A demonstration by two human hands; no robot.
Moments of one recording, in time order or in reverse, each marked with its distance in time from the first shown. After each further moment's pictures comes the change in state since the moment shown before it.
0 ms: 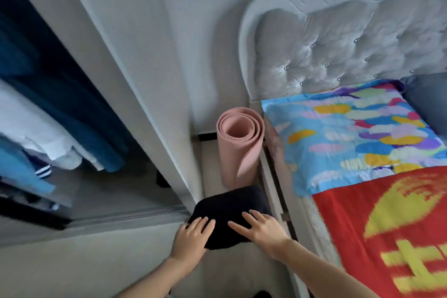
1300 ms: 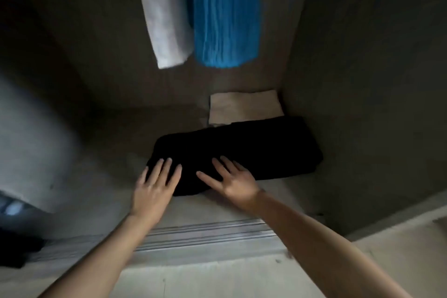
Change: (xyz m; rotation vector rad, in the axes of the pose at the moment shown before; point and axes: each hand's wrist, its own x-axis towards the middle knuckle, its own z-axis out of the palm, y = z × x) left_hand 0.100 -0.643 0.340 0.431 0.268 -0.151; right_hand 0.624 -0.220 0.383 -0.264 0.289 -0.141
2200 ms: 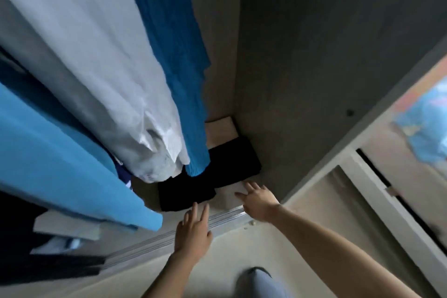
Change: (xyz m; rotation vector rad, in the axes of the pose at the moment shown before) left_hand -0.049 0.052 -0.337 -0.440 -0.519 -0.020; right_hand -0.119 0.045 -0.313 0.385 -0.571 0.466
